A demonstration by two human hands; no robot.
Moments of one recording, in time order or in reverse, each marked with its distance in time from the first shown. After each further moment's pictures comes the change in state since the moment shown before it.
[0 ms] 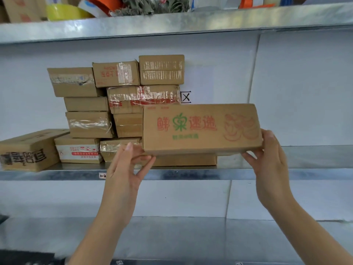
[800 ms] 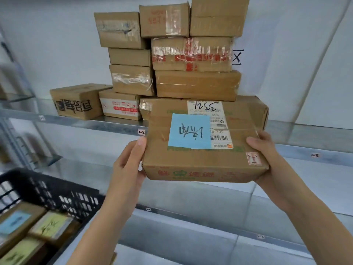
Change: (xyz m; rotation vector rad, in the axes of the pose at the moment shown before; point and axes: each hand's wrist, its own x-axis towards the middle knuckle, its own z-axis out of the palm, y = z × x) left_hand -0.051 -0.006 -0.090 0.250 0.139 -0.167; right_hand -0.050 0.042 0.035 0.139 -0.507 0.495
